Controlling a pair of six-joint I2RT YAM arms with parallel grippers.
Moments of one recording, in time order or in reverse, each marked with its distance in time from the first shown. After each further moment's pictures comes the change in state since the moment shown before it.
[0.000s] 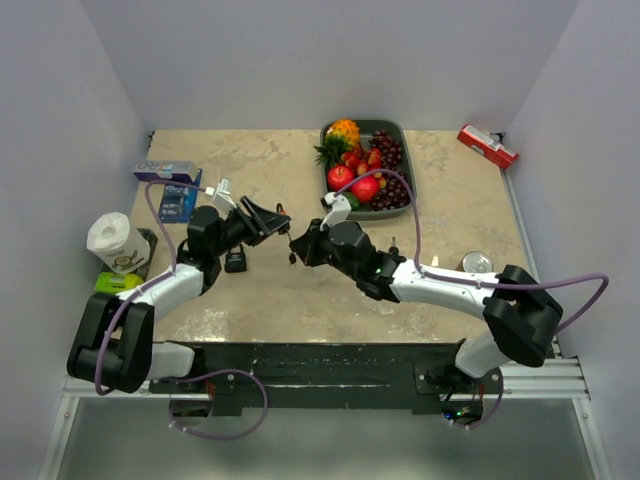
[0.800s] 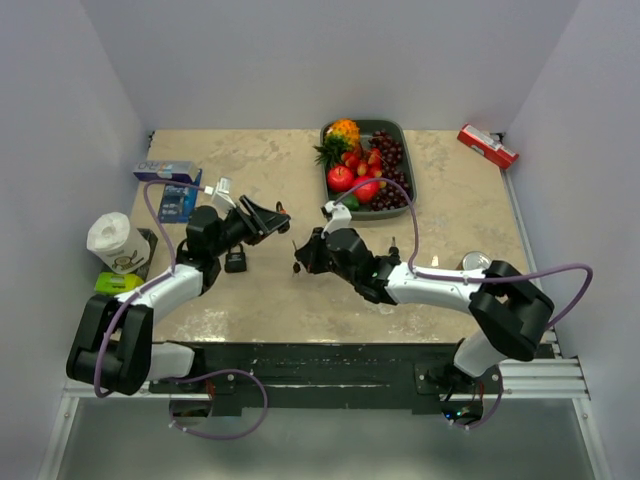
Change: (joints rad) left arm 0.000 -0.008 0.000 0.007 0.000 -0.006; right arm -0.005 0.060 -0.041 0.013 0.018 0.029
